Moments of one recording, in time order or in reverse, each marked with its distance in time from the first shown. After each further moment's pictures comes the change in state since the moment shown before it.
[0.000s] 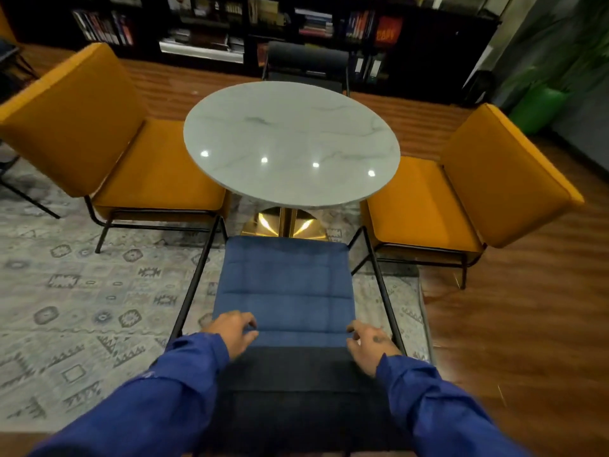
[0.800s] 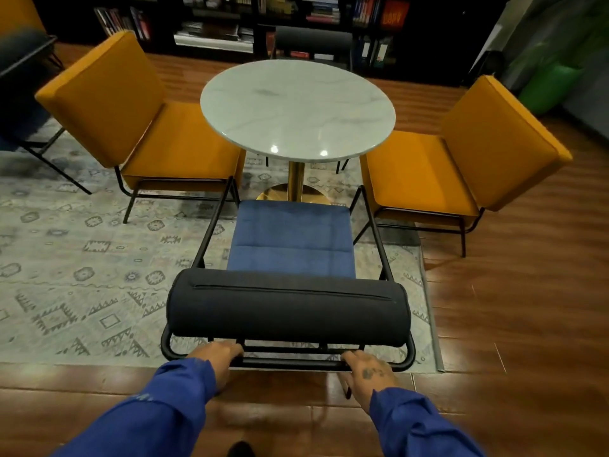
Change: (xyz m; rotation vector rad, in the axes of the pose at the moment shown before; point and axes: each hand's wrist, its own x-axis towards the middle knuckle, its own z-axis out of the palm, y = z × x) left_hand -0.184 -0.027 0.139 0.273 -0.197 -0.030; right_hand -0.185 0.060 0.129 -0.274 -0.155 -0.087
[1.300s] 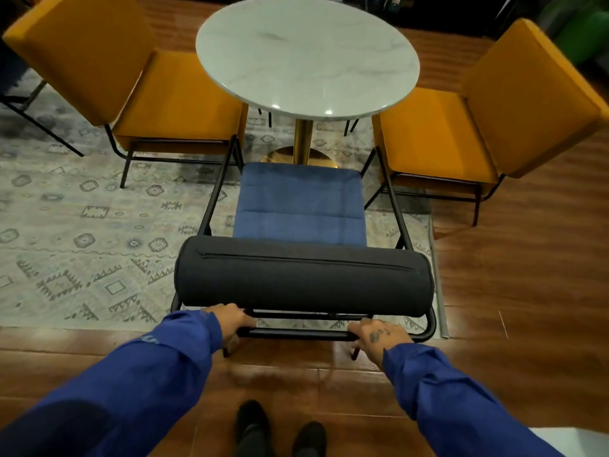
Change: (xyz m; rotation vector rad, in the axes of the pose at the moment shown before) left_hand 0.034 -0.026 -0.020 0.154 -0.188 0.227; right_hand 0.048 -0.005 -0.005 -0.203 -0.124 -0.119
